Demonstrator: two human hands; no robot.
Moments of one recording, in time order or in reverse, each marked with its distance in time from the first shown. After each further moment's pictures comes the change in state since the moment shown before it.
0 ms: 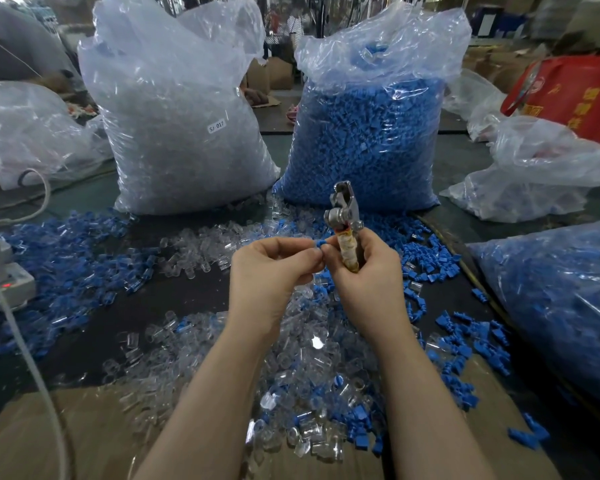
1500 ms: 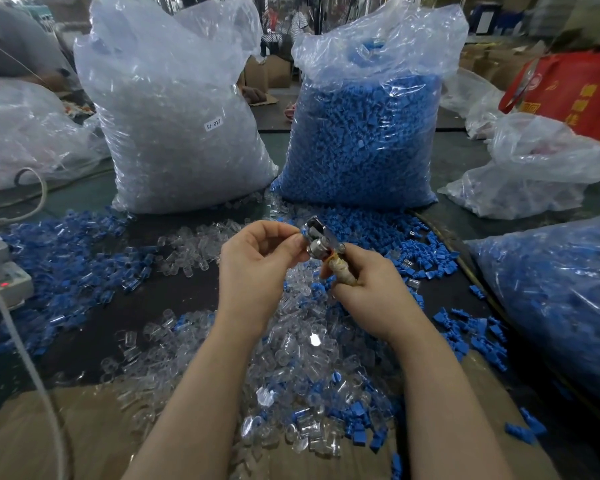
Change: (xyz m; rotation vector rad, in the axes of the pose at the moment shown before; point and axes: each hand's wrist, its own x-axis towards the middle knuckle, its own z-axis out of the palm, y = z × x) left_hand 0.002 0.001 -0.005 0.081 -0.006 0.231; right_hand 0.004 0.008 -0.025 -0.255 -0.381 0.070
